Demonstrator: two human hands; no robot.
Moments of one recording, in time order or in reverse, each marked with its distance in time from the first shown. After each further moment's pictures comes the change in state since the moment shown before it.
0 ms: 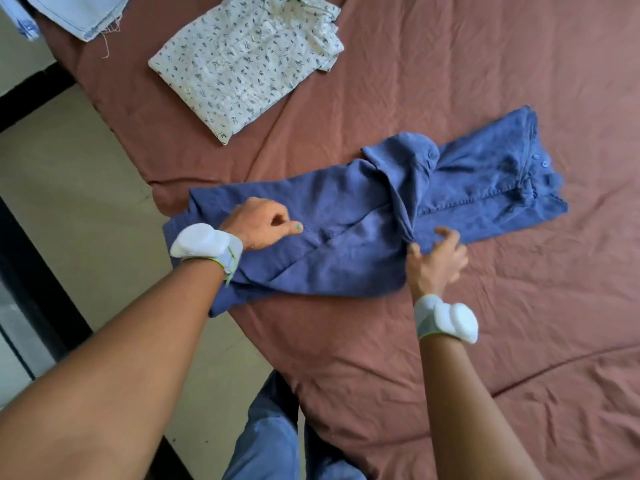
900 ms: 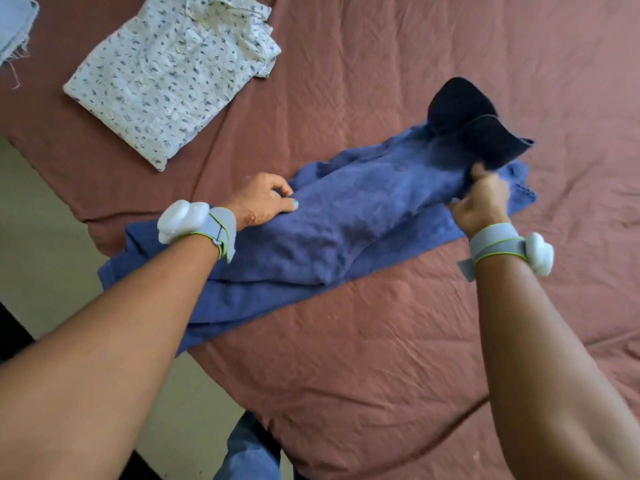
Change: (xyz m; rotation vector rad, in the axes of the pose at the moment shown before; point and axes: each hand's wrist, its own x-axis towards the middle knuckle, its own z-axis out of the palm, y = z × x) left_hand 0.083 0.085 -0.009 -0.340 -0.038 -0.047; right_hand 0.197 -0.017 -0.037 1.164 -0.201 0.405
